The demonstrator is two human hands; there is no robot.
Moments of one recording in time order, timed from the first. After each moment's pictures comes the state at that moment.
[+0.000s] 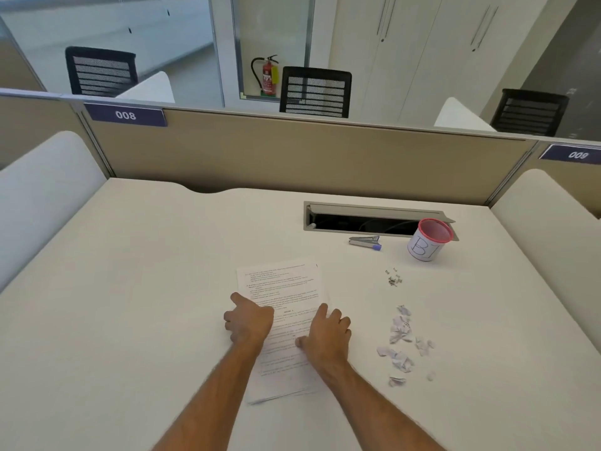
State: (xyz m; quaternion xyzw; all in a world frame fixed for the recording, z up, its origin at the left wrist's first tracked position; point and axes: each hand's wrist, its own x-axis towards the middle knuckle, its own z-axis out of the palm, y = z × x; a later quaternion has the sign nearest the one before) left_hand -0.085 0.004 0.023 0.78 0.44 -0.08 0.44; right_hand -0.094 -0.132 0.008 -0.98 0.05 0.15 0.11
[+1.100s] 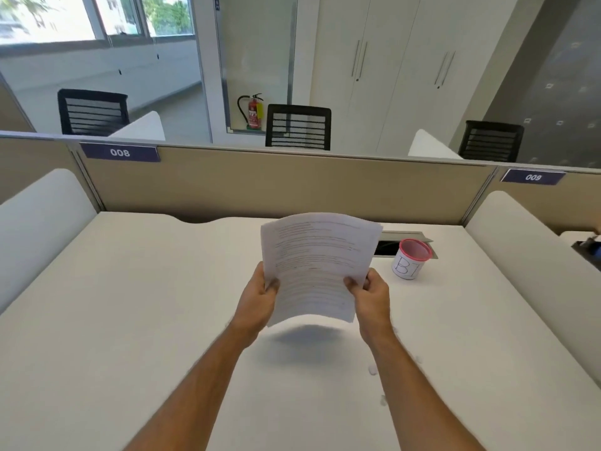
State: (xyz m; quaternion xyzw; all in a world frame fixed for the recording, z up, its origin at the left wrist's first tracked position) left_hand -0.069 0.006 0.094 0.75 0.03 0.02 0.66; right_hand -0.037 -0.206 0.092 -0.73 0.11 -0.08 0.67
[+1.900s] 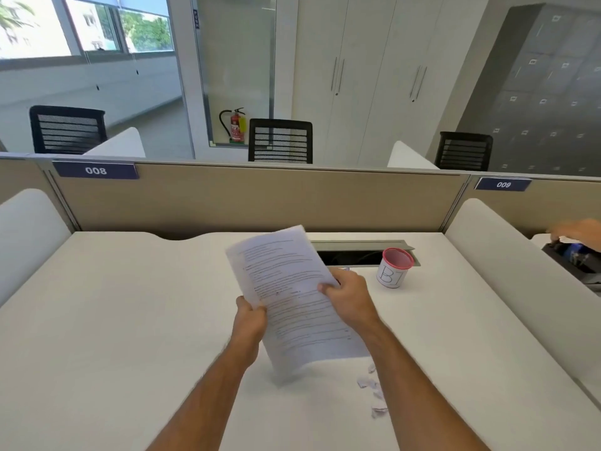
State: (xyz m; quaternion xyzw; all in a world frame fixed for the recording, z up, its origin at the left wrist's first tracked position) left_hand -0.051 -0.014 0.077 0.69 0.23 -0.04 0.69; right_hand -0.038 -0.206 0.153 -0.87 -0.03 -0.01 0.49
